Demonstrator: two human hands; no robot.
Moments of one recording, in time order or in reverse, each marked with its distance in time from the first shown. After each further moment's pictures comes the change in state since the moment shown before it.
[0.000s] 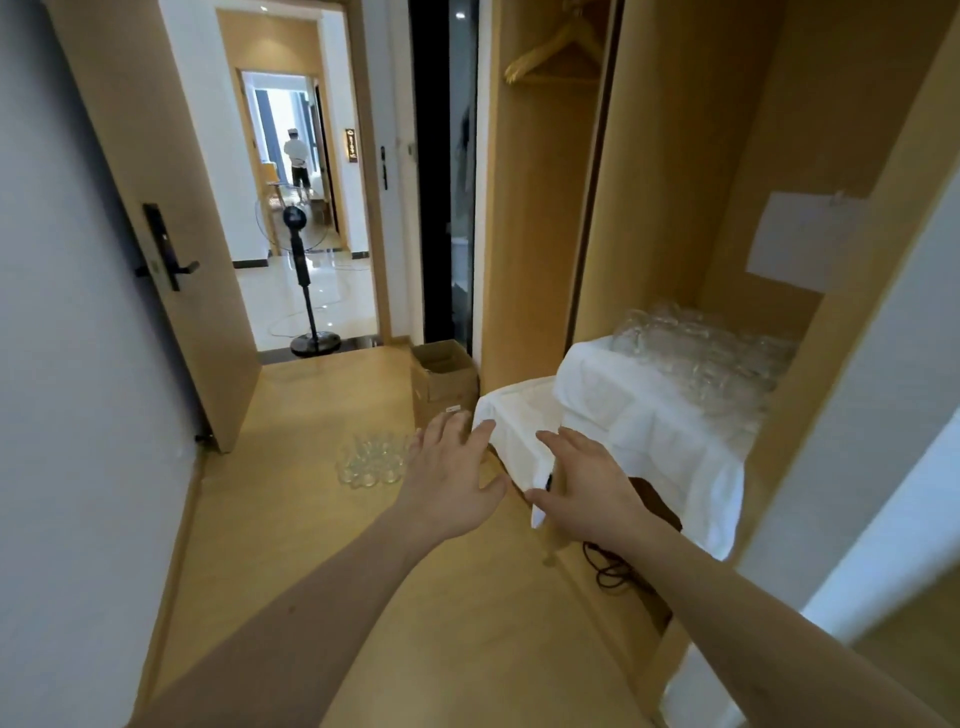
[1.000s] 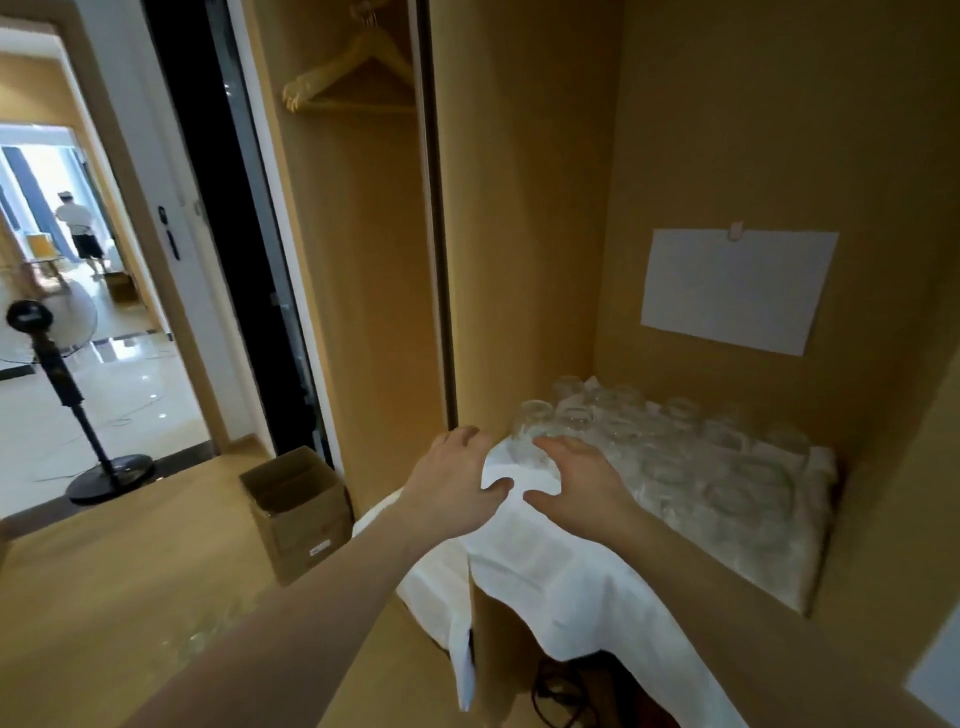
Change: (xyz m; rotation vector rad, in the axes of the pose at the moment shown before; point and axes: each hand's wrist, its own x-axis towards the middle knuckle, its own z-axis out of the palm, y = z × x) left_hand 0.470 0.072 0.104 -0.164 -0.119 0.390; right_hand 0.361 0.241 -0.052 0.023 0.180 0.308
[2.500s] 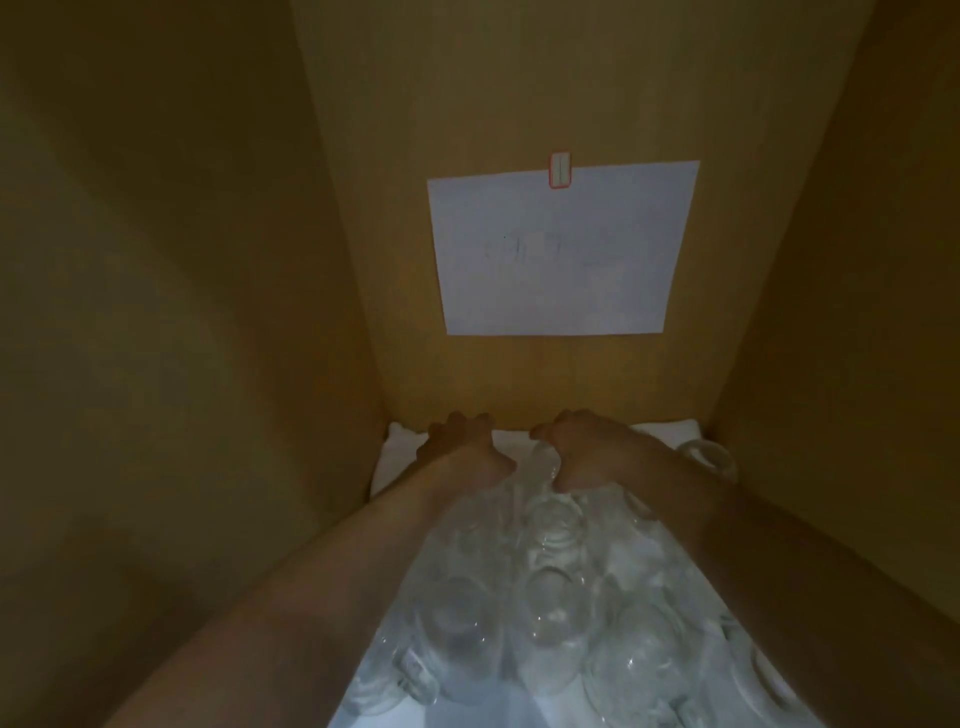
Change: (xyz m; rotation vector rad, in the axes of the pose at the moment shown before) left_hand 0.451 0.103 0.176 -0.072 -0.615 0.341; right_hand 0.252 0.264 -0.064 -0.253 -0.356 0.616
